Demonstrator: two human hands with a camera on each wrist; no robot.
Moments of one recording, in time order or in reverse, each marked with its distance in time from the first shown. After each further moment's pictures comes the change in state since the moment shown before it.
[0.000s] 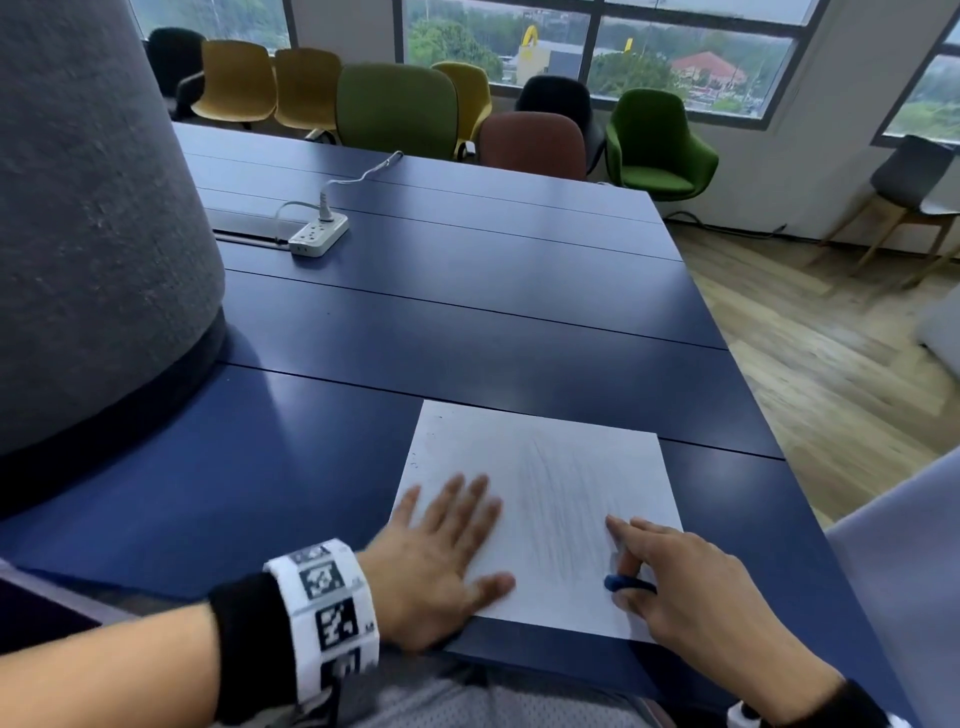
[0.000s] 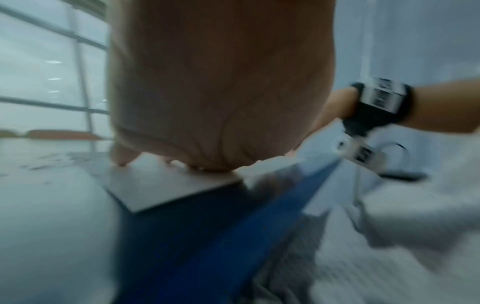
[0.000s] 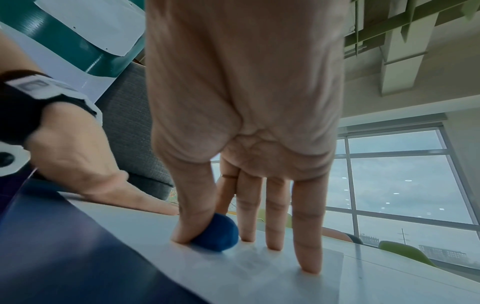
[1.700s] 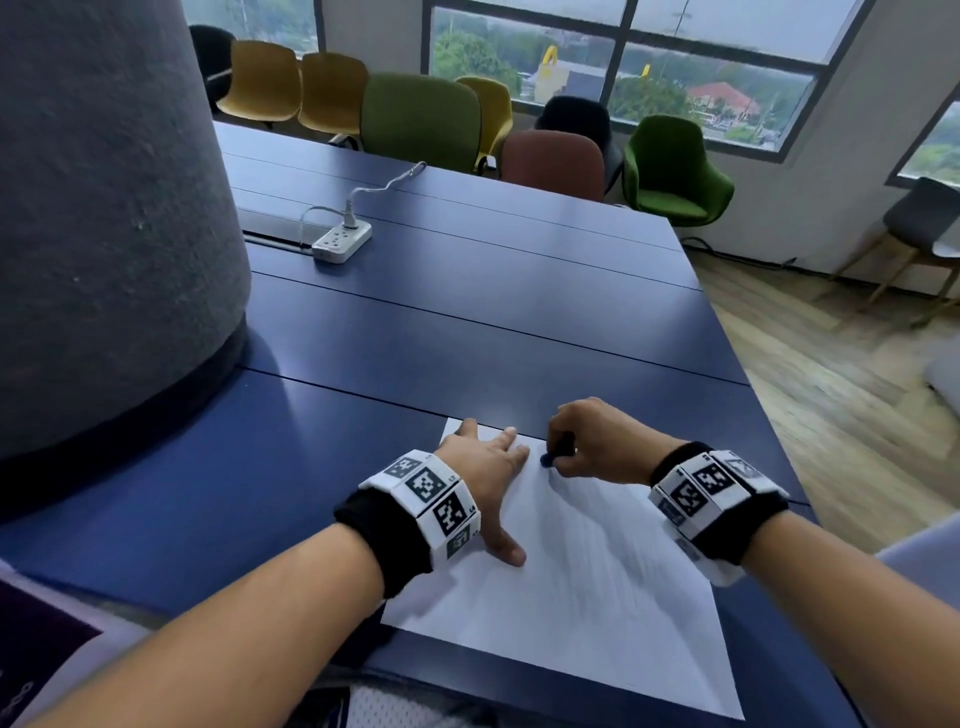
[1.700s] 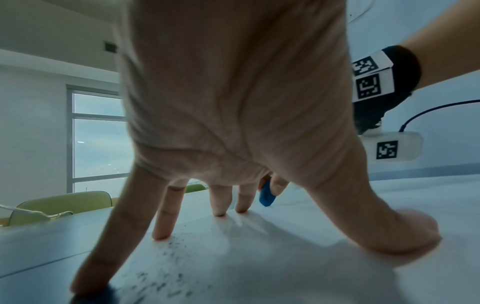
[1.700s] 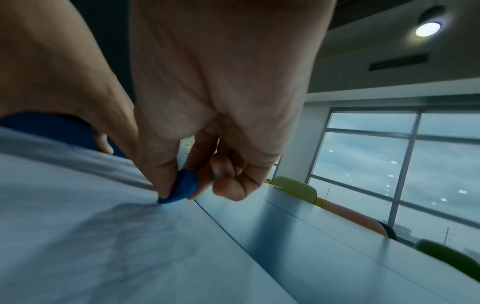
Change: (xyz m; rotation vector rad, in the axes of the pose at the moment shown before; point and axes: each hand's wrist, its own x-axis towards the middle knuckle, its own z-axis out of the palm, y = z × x) left_hand 0.062 -0.025 -0.074 0.053 0.092 -0.105; right_hand 0.178 -0.026 -0.041 -0.013 -0.049 -0.380
